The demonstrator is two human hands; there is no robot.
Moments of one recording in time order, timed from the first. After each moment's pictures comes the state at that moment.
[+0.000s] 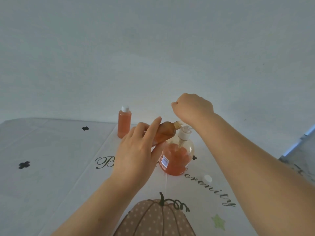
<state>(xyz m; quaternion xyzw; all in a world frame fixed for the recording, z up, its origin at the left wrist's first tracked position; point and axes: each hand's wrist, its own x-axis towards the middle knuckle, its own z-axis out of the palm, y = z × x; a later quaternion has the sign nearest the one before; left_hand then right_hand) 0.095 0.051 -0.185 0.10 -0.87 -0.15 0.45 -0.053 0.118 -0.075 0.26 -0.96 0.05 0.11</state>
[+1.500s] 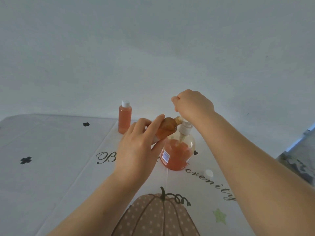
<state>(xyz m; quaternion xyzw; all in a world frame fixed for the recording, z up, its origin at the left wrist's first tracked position) 0.092 0.054 -0.191 0.10 -0.86 -0.17 0.48 -0.063 0.118 -0.089 0.26 -0.95 0.12 0.09</state>
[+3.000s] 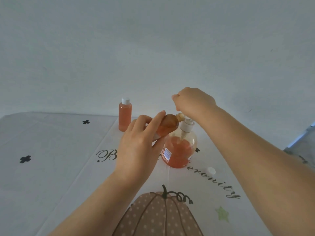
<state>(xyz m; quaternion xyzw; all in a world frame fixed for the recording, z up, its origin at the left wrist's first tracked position) 0.091 0.053 -0.191 0.10 -0.85 -0.19 0.48 -0.060 0.114 -0.084 0.24 -0.97 0.08 0.05</state>
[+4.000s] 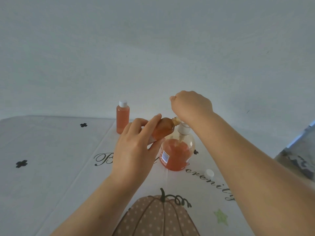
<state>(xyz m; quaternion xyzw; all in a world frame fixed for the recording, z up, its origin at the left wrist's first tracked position) 0.091 0.051 -0.192 0.10 -0.85 -0.19 0.47 -0.053 0.116 -0.087 0.25 -0.96 0.05 0.09</state>
